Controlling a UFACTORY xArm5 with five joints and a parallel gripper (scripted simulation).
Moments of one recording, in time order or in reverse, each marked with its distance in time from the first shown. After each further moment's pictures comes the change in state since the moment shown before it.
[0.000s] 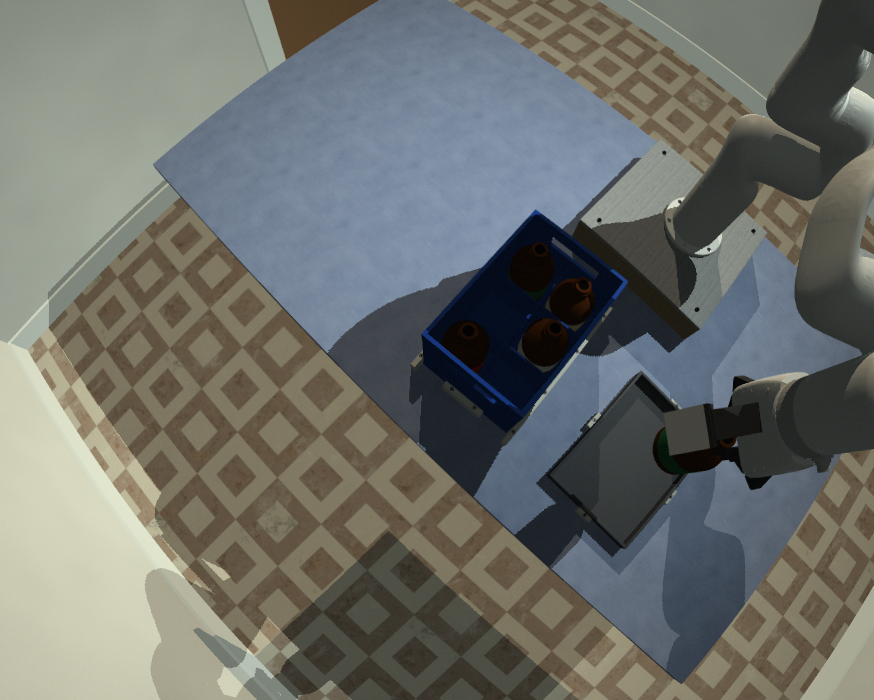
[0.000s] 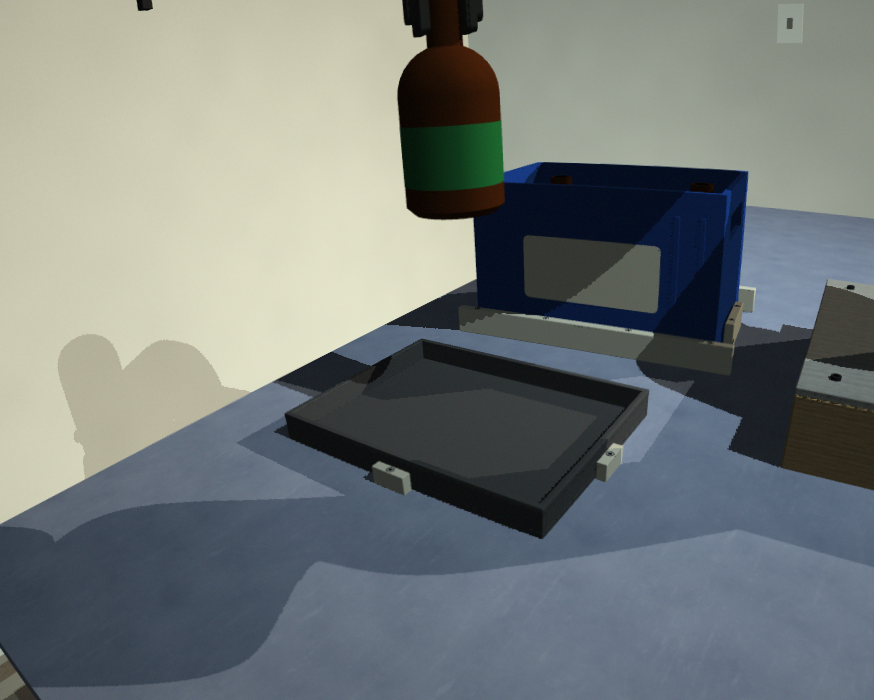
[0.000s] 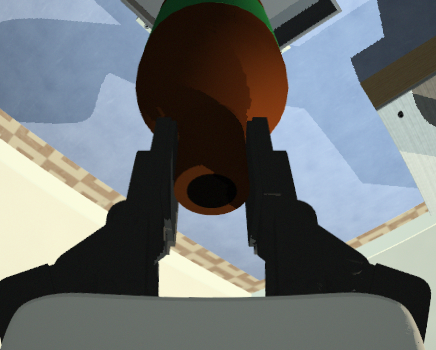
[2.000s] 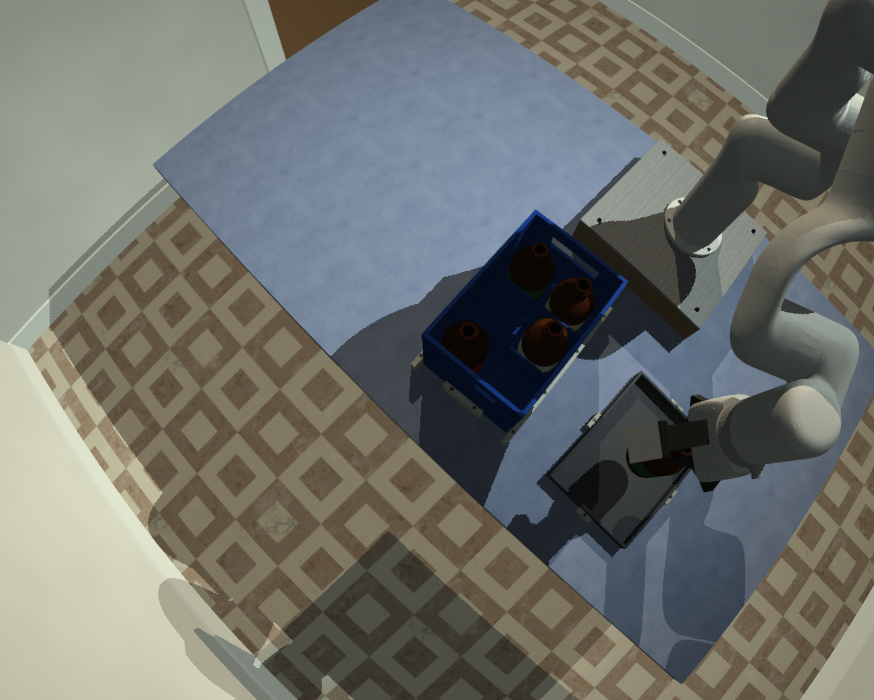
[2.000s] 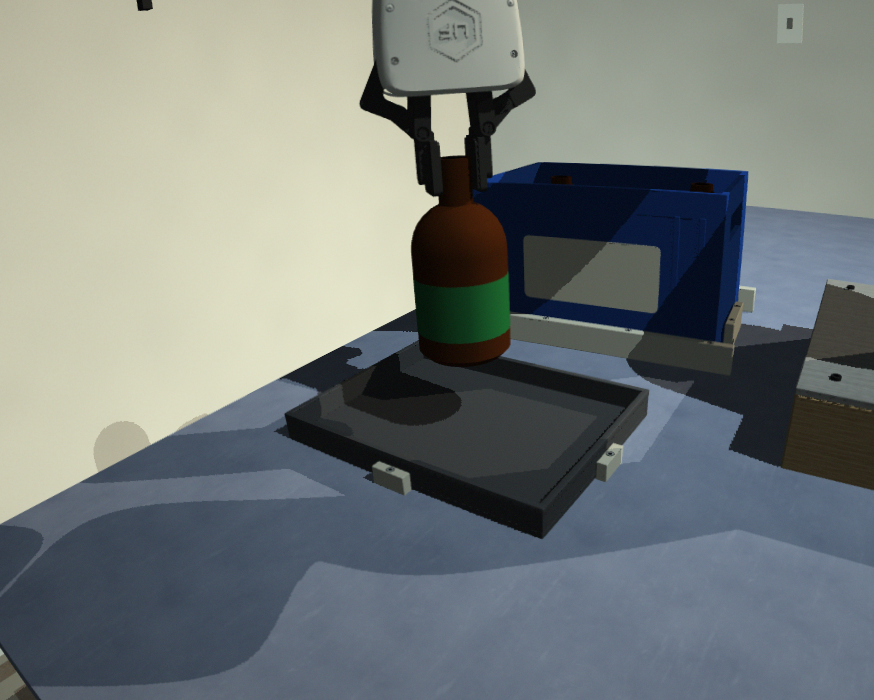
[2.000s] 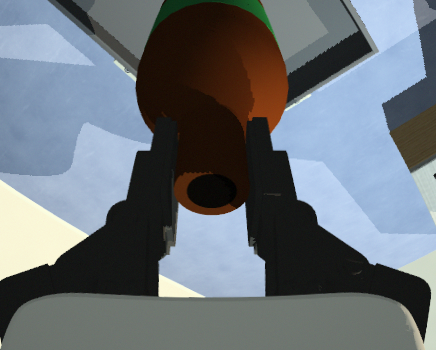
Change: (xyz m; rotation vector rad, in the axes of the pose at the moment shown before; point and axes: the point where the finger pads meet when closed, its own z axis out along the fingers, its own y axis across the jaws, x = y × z) arm -0.001 0.000 0.114 0.000 0.000 0.000
